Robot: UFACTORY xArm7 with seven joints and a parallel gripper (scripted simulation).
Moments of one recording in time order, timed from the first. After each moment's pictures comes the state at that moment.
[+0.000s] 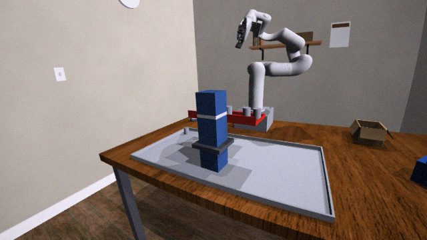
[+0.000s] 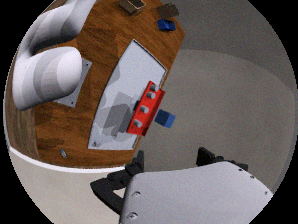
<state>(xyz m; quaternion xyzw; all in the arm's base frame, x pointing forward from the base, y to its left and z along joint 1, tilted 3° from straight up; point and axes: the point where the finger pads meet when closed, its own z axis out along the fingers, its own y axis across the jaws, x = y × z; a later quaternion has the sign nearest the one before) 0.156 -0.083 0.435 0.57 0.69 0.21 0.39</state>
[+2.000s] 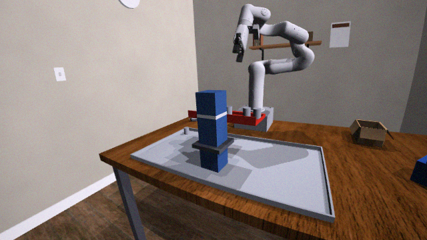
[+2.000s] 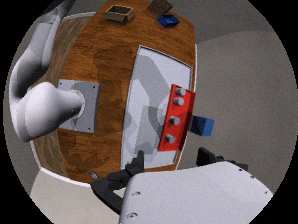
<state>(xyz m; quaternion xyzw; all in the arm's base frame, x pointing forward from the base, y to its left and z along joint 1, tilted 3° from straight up) 0.231 -0.079 0.347 0.70 0.67 0.12 0.21</state>
